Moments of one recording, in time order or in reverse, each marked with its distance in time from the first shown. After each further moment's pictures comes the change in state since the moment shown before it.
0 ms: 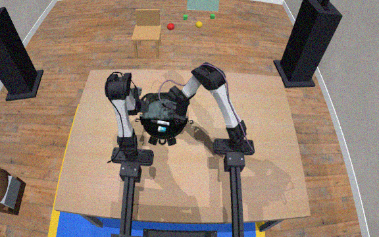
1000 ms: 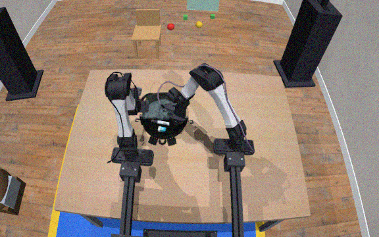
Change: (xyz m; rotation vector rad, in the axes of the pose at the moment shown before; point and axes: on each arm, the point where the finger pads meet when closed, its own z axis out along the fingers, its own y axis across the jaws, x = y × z) left arm 0.000 0.000 0.000 0.000 0.000 0.000; right arm -0.004 -0.002 0.014 0.002 -0.003 -0.017
